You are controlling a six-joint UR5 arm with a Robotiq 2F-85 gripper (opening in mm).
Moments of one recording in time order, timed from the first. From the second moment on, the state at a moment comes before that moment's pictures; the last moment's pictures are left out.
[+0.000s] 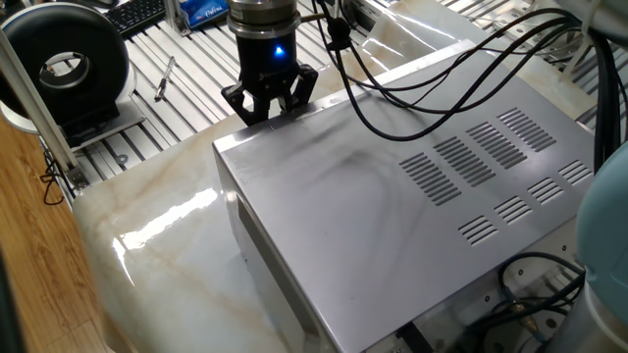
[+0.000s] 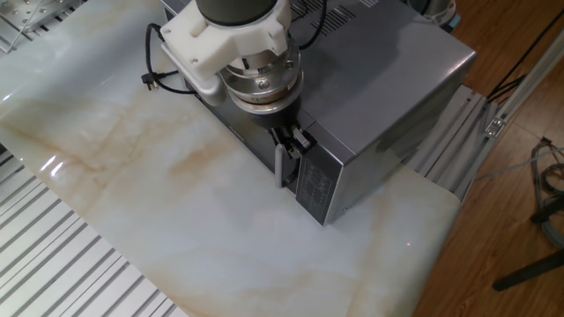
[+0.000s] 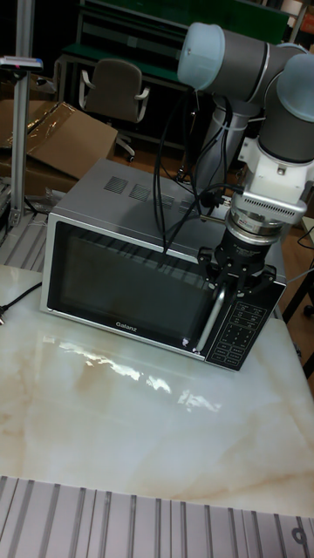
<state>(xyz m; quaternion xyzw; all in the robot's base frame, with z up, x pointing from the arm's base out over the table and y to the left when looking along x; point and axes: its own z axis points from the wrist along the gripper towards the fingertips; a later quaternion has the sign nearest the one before) 0.504 0.135 0.204 -0.11 -0.99 -0.03 0.09</state>
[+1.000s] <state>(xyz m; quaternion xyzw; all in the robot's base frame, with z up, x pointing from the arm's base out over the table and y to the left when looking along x) 0.502 0.131 0.201 -0.13 -0.99 -0.03 0.10</state>
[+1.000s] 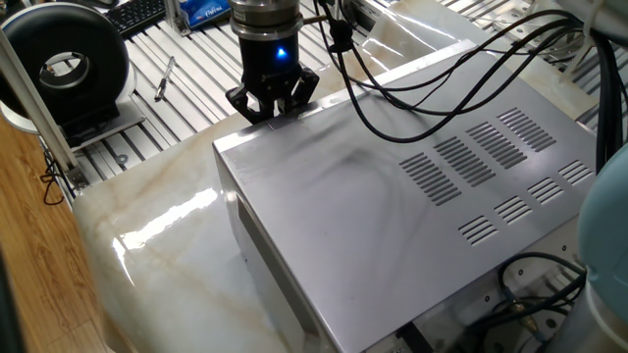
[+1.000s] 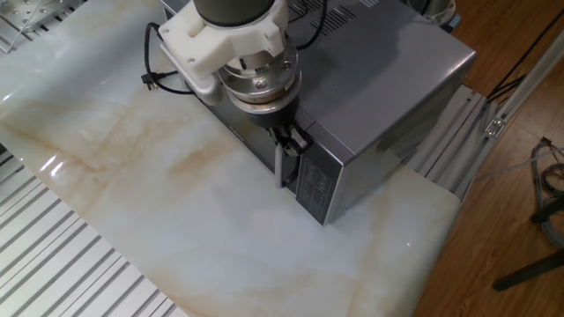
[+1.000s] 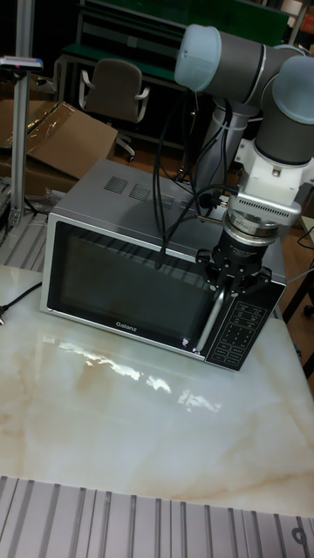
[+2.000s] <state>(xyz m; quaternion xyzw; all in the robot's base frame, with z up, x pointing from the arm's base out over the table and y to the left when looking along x) 0.516 0.109 0.216 -0.12 -0.99 -0.03 0.08</state>
